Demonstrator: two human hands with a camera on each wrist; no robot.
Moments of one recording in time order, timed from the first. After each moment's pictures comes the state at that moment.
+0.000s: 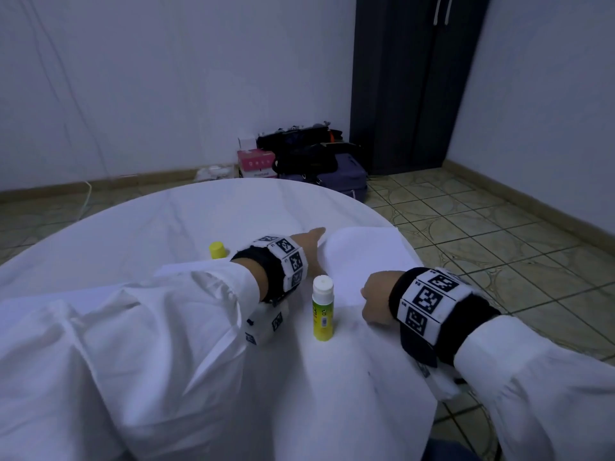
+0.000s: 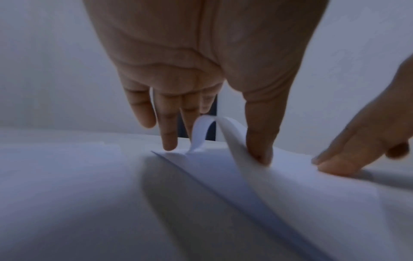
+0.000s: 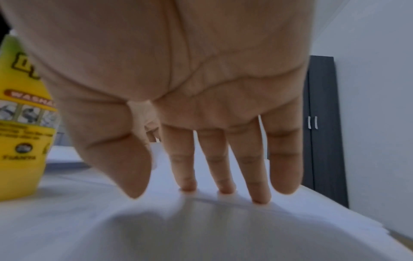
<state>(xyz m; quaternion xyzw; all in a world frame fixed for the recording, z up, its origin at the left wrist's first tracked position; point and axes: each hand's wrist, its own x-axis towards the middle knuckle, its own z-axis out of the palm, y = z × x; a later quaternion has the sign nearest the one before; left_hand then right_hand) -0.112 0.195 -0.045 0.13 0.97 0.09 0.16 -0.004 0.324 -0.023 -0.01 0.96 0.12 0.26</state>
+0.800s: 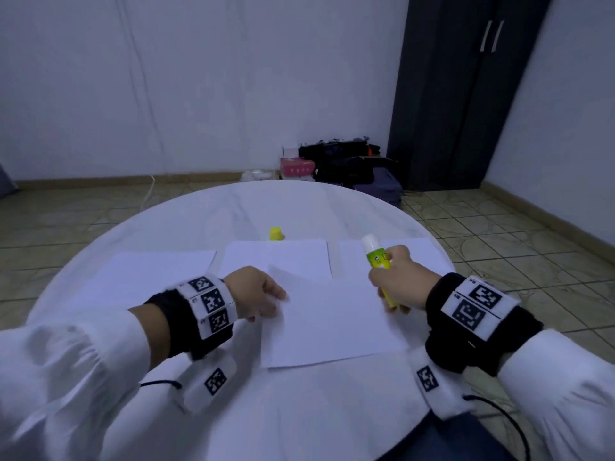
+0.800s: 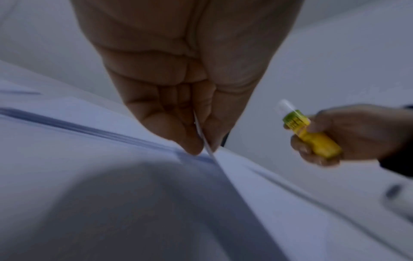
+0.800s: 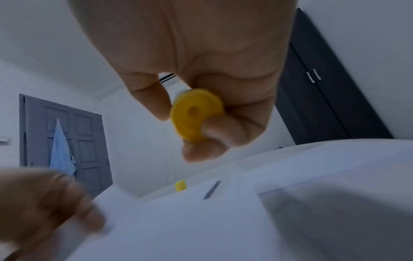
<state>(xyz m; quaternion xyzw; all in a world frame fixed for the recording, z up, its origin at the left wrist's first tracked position) 0.049 0.044 -0.019 0.02 0.95 0.26 0.19 0.072 0.285 0.008 0.06 0.89 -0.43 0.13</state>
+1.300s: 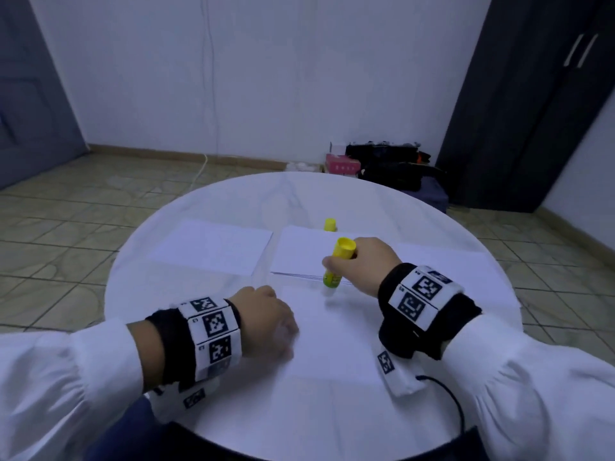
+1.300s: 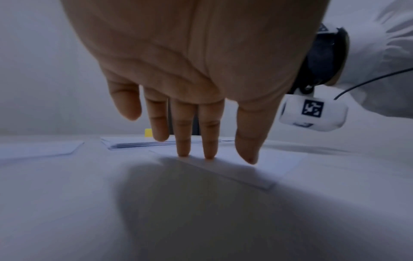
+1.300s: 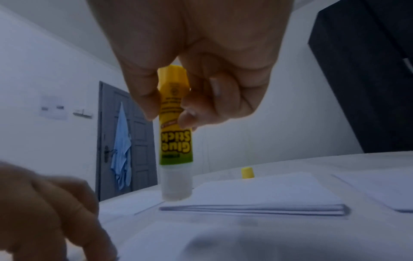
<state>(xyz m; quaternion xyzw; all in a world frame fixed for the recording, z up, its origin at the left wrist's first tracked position) 0.128 -0.011 -0.038 0.17 0.97 -0.04 0.17 0.072 0.163 0.012 -0.10 0.95 -0.30 0.05</state>
